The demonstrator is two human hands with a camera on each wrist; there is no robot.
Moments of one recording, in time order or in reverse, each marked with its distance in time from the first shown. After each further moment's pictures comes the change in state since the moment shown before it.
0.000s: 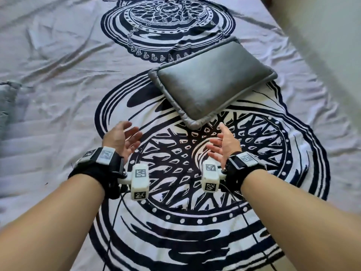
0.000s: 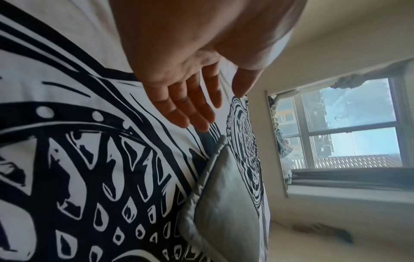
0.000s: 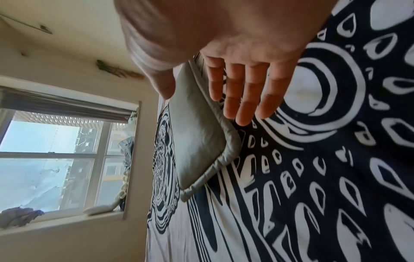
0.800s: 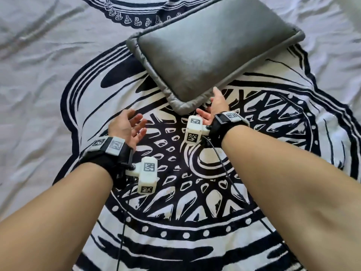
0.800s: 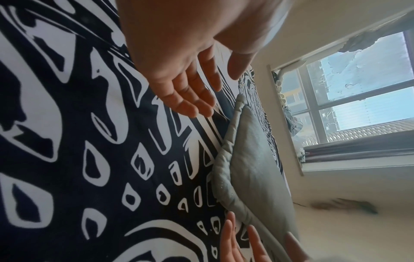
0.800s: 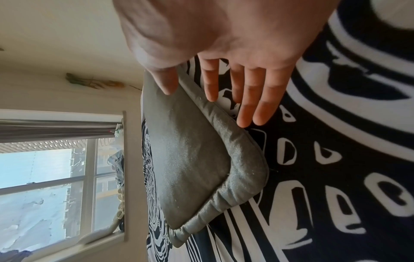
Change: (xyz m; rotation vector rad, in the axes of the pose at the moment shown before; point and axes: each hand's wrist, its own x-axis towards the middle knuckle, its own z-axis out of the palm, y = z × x) left_hand 0.095 -0.087 0.095 -0.031 0.103 -0.009; right_hand 0.171 -0.016 0.022 0.151 -0.099 0.068
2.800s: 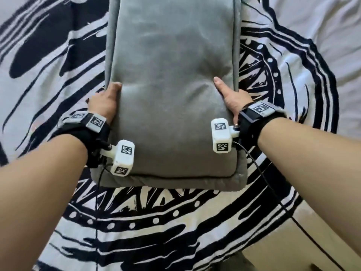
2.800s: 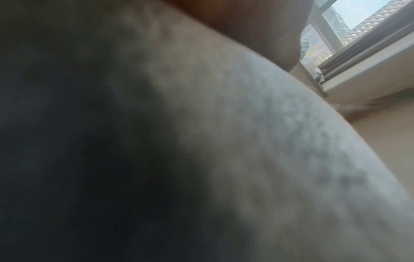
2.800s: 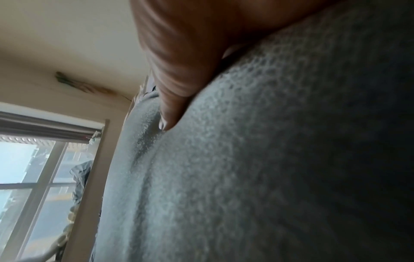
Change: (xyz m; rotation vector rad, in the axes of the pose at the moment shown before) left_hand 0.025 -0.060 0.099 1.391 -0.059 0.455; right_hand 0.067 0.016 -0.218 -0.448 0.428 -0.055
